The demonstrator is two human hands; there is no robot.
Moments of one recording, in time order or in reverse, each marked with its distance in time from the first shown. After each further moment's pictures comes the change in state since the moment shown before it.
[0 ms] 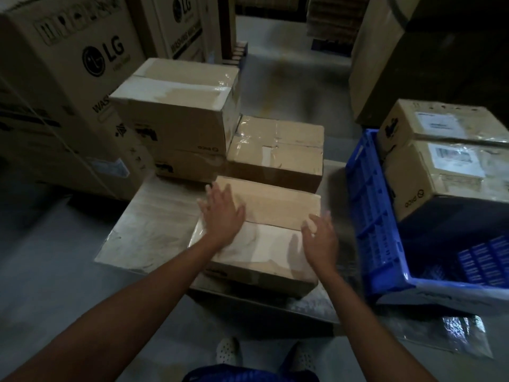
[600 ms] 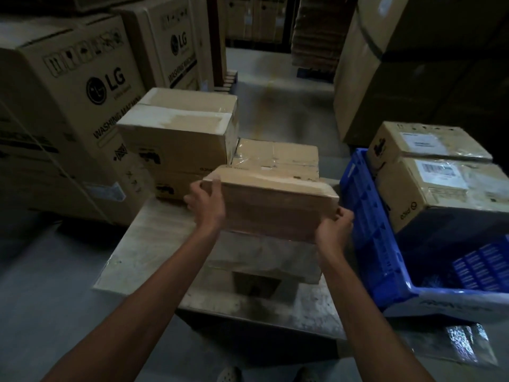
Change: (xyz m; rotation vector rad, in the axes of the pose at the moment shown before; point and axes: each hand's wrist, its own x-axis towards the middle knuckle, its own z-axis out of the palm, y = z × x) left_hand 0.019 0.019 -0.088 -0.817 0.316 -0.327; right_hand 0.016 -0.076 -0.025 0.559 0.354 0.242
